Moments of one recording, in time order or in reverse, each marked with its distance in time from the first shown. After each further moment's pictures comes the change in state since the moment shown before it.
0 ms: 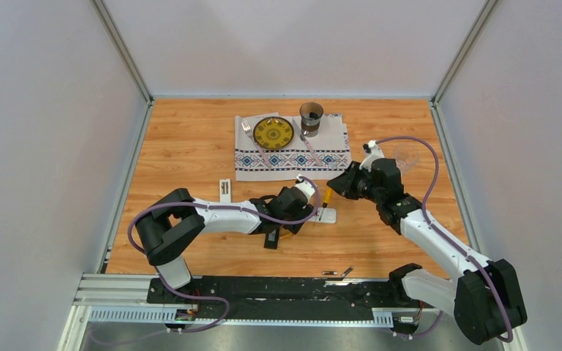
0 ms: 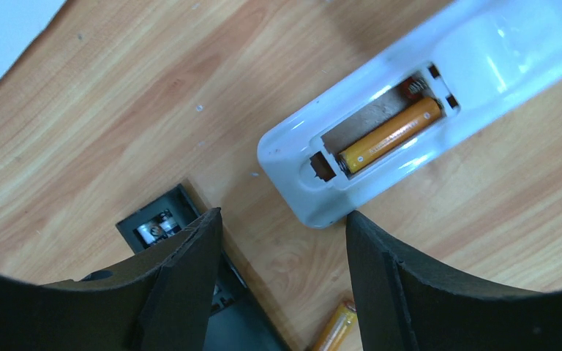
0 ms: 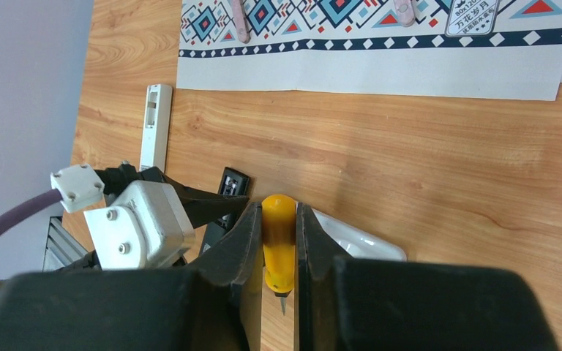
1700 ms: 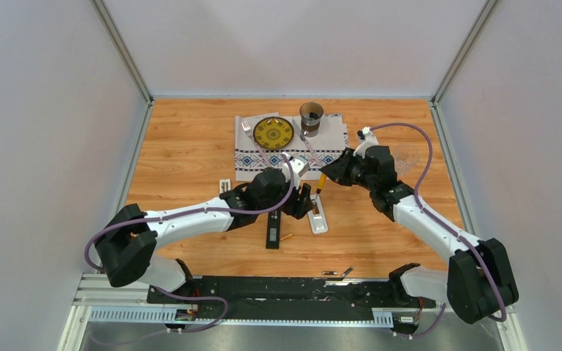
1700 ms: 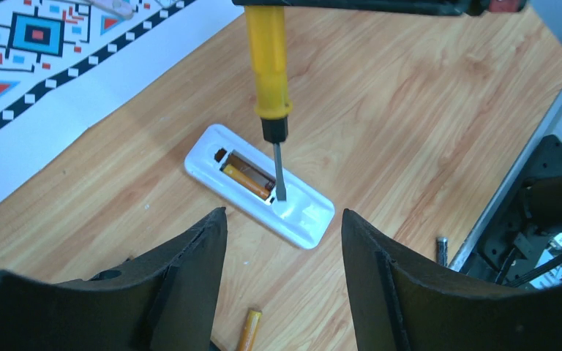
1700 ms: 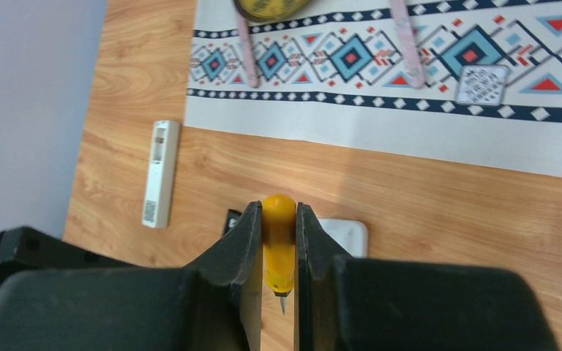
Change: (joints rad) left arm 0.095 -0.281 -0.035 0.139 0.321 -0.086; right arm 0.021 0.138 0.116 0.085 0.013 -0.002
